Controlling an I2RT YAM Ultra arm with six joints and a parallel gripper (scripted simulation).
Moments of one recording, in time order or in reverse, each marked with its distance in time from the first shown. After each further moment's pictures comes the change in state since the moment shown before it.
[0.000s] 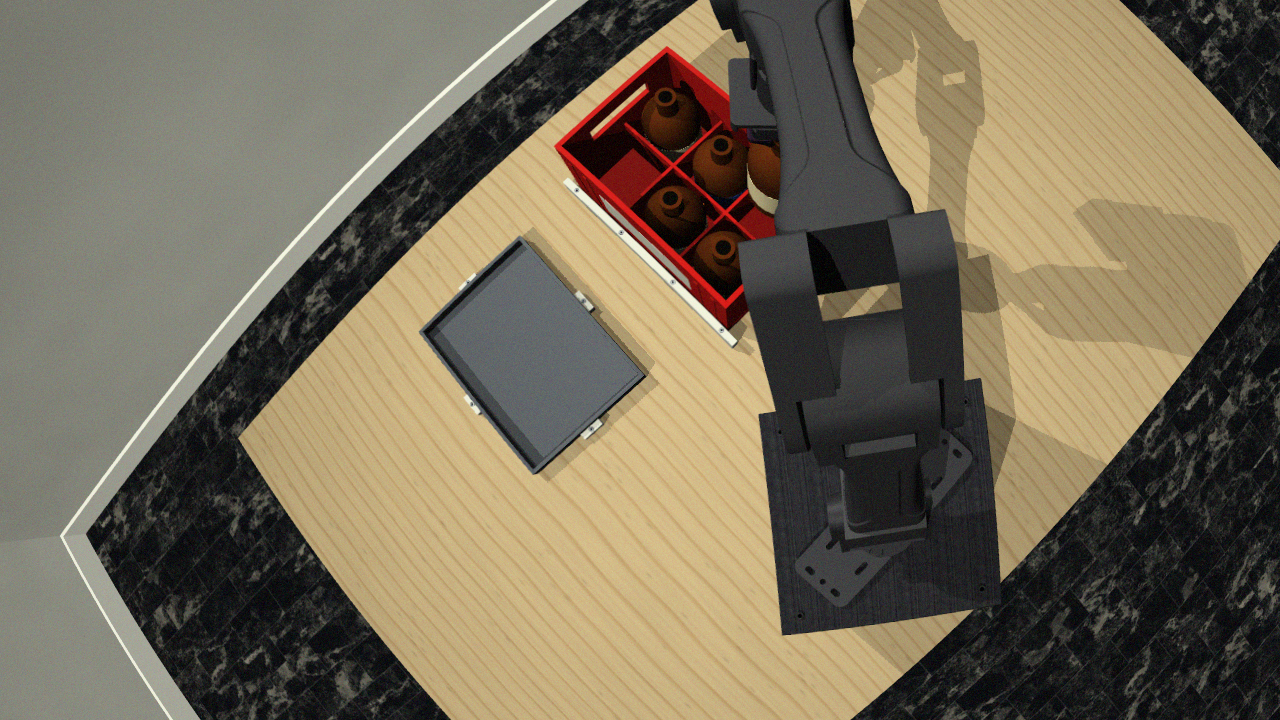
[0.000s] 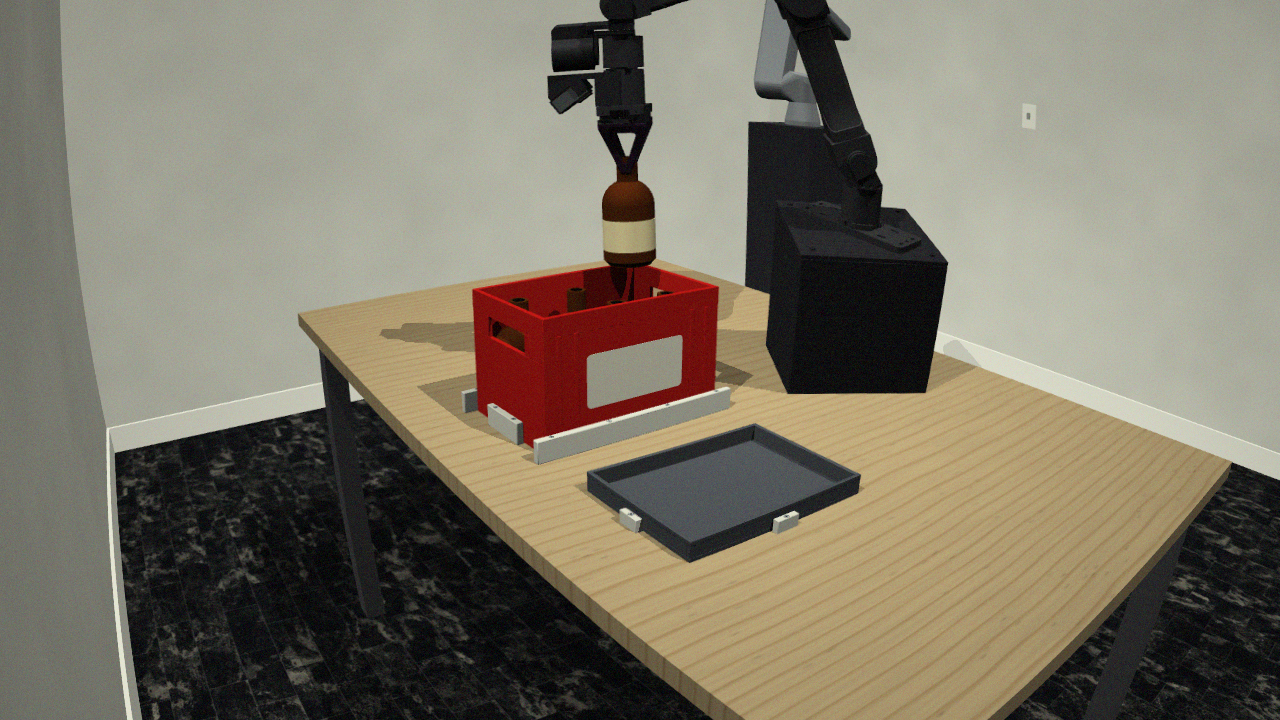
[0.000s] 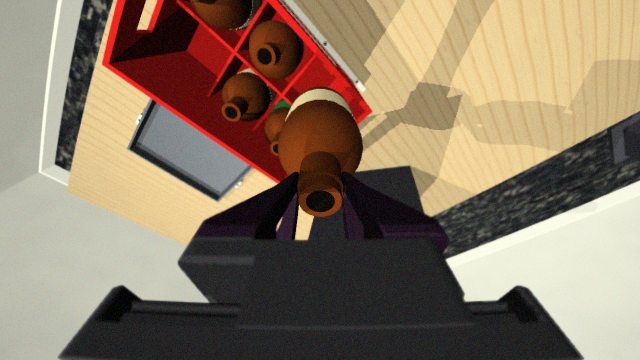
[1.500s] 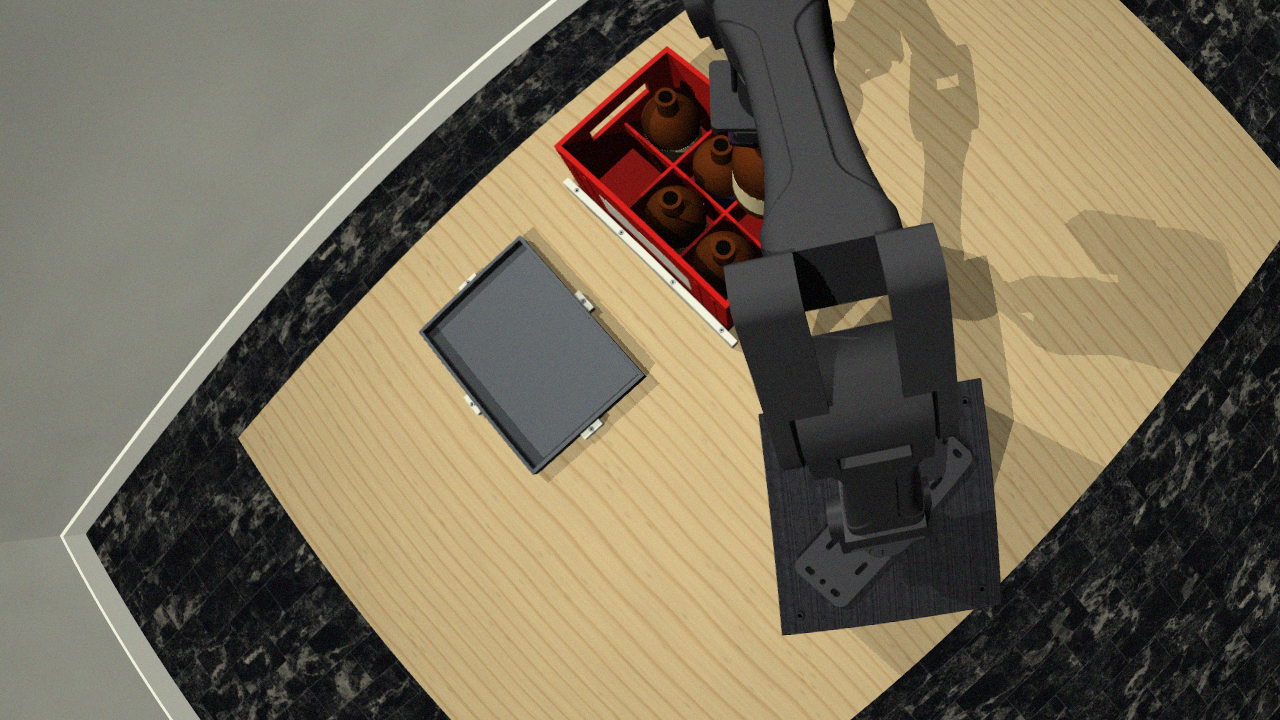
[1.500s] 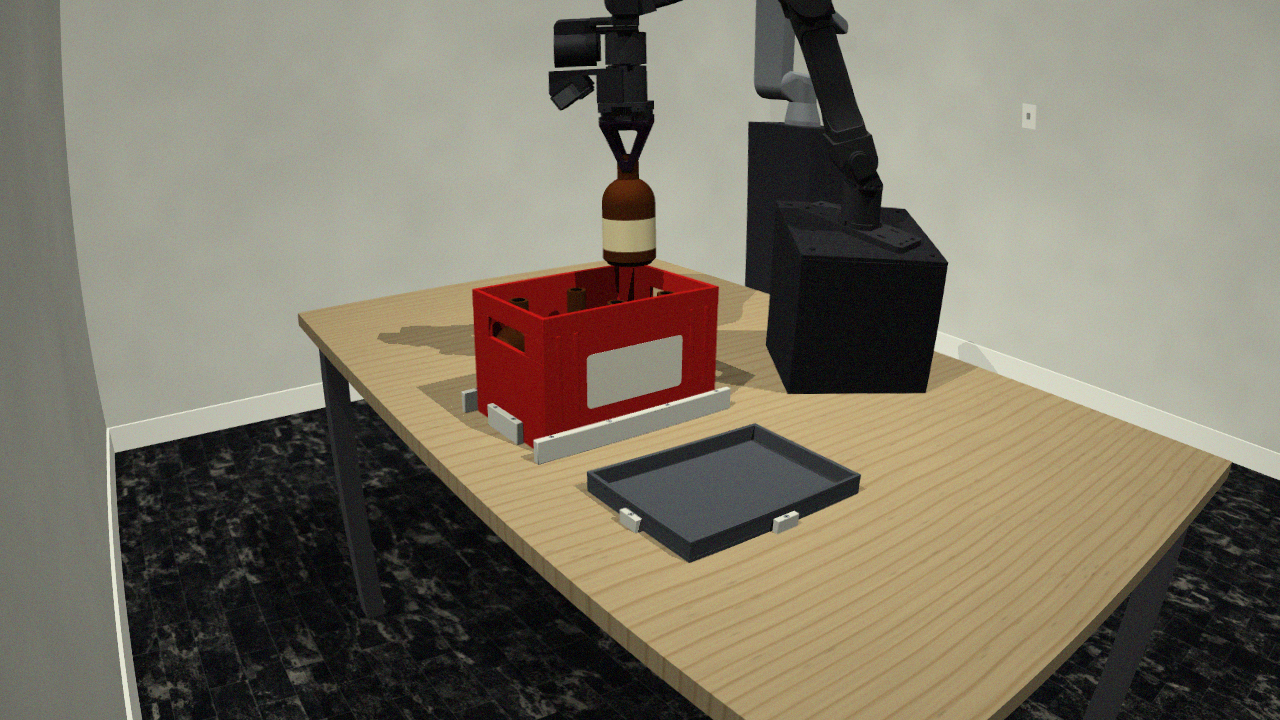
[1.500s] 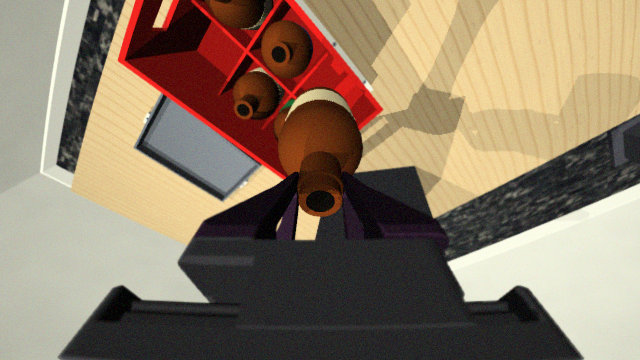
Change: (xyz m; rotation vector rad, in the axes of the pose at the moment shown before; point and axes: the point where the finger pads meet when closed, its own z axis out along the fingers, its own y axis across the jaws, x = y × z) arm 0.004 0.016 -0.005 -0.001 -0.015 -0.004
